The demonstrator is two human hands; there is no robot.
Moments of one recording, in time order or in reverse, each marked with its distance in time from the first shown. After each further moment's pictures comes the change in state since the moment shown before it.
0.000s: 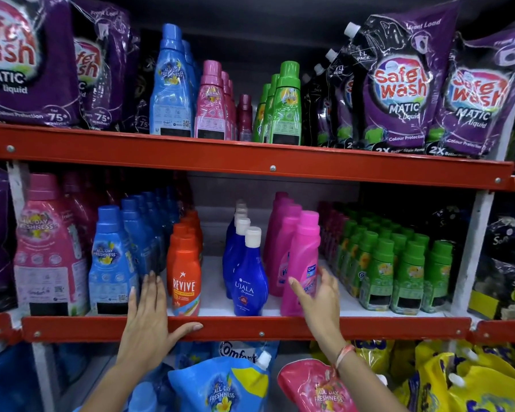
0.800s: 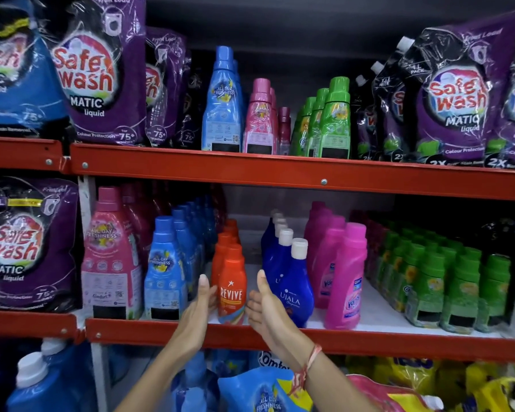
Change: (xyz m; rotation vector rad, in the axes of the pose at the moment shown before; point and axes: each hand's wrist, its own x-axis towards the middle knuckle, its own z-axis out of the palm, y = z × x) left_hand 0.008 0.006 -0.056 -1.305 -0.197 -0.261; right_hand -0.078 -0.139 0.071 0.673 -0.779 0.455
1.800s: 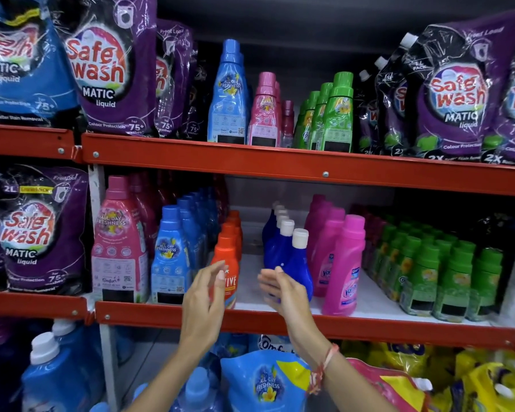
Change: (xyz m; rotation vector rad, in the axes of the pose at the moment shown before) left_hand -0.037 0.019 0.019 0.260 0.363 0.423; right_hand 0.006 0.023 -0.029 -0.124 0.266 -0.315
